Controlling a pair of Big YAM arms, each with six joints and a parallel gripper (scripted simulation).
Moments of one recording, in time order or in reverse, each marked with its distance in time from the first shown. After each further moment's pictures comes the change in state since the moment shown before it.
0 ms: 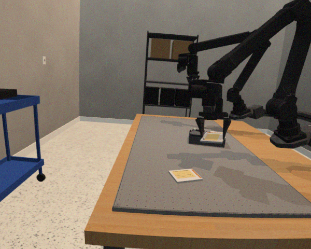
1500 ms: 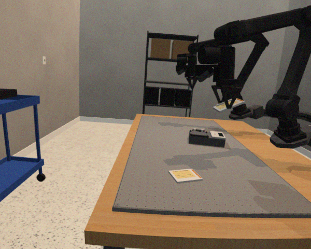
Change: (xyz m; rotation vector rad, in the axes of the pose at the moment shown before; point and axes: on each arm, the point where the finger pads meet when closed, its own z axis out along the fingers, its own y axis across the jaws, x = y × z) left arm -0.026 0.044 -0.120 0.212 0.247 1.060; right arm -0.007 0.037 0.012 0.055 0.056 -0.306
